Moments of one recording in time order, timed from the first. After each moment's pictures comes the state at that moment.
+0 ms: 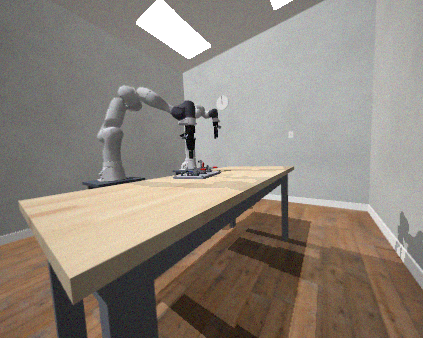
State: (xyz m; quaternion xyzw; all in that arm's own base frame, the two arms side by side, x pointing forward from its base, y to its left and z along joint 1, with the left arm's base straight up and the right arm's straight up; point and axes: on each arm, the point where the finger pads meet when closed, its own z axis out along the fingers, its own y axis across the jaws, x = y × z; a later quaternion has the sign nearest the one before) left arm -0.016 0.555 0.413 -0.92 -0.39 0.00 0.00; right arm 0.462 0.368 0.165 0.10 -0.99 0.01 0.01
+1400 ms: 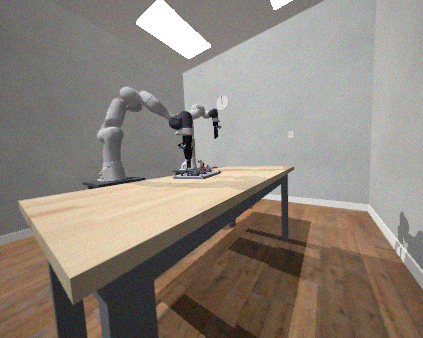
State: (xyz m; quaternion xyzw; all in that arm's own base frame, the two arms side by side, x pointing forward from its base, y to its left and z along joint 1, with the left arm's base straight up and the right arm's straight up) left arm -0.016 0.555 0.413 -0.92 -0.39 0.00 0.00; right arm 0.430 0.369 0.095 0.12 -0.99 0.00 0.01
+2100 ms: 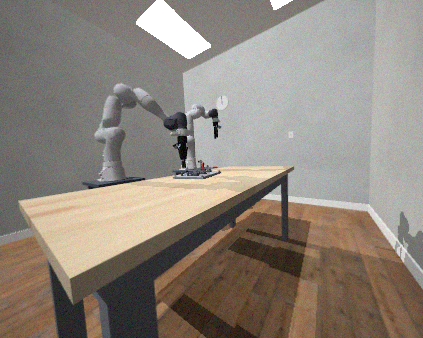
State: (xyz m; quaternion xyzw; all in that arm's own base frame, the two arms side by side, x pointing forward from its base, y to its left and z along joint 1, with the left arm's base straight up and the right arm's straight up) left arm -0.016 0.555 0.413 -0.92 -0.39 0.00 0.00; right arm 0.383 0.361 0.095 0.13 -0.99 0.00 0.01
